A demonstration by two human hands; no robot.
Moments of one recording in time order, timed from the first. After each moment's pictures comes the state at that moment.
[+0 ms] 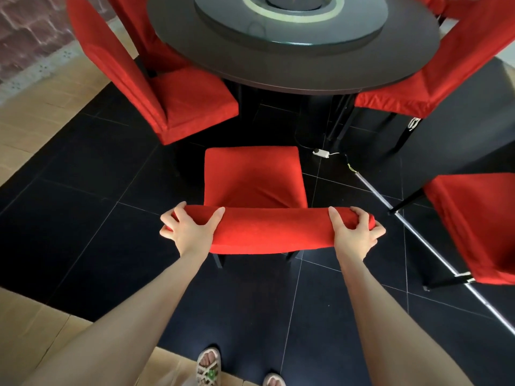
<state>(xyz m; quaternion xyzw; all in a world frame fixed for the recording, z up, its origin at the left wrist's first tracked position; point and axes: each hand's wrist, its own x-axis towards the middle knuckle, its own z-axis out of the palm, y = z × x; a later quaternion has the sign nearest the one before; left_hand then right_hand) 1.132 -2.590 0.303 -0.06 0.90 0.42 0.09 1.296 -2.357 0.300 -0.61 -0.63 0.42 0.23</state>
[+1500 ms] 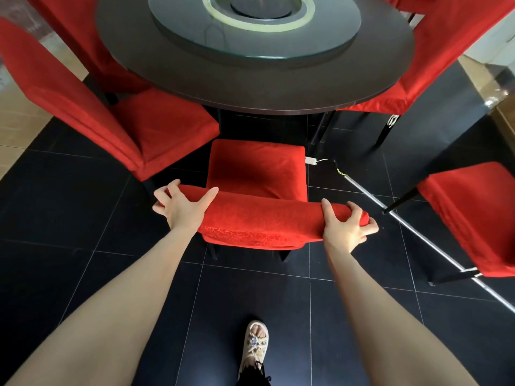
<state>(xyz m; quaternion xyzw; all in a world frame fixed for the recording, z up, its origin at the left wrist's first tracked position) 0.898 -2.516 0.303 0.06 0.91 0.40 0.13 1.119 -2.336 0.290 -0.68 -0.54 0.39 0.31</state>
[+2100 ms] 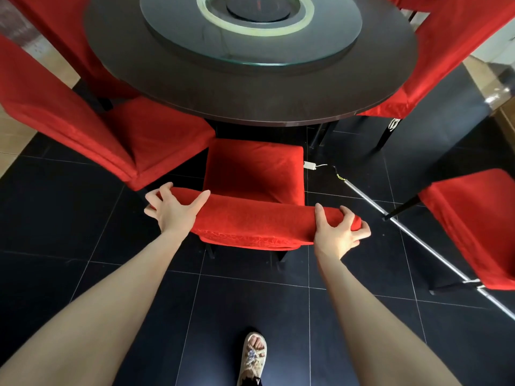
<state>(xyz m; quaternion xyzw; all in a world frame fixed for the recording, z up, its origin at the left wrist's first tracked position) 0.853 -2.481 0.302 0.05 0.91 0.39 0.13 1.076 -2.308 0.291 -0.68 -0.55 0.38 0.30</state>
